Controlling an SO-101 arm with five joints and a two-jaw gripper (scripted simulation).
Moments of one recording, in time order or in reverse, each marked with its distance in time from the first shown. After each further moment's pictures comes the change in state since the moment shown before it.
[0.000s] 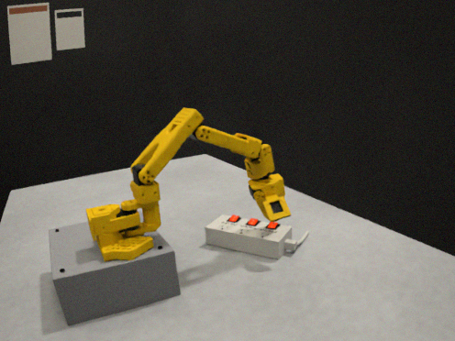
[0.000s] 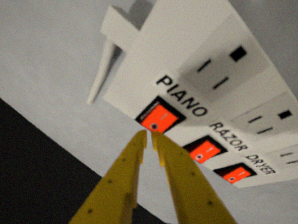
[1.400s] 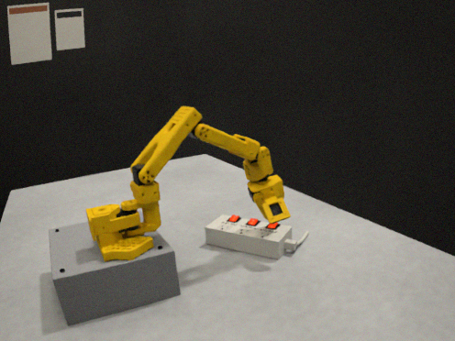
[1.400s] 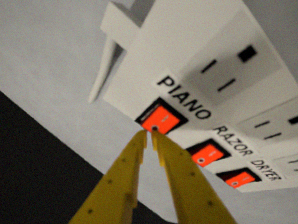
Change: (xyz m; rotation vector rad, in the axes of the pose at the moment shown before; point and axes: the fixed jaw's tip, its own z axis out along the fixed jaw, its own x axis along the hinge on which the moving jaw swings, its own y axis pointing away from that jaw) arm 0.001 0.000 0.002 -0.035 0.016 0.000
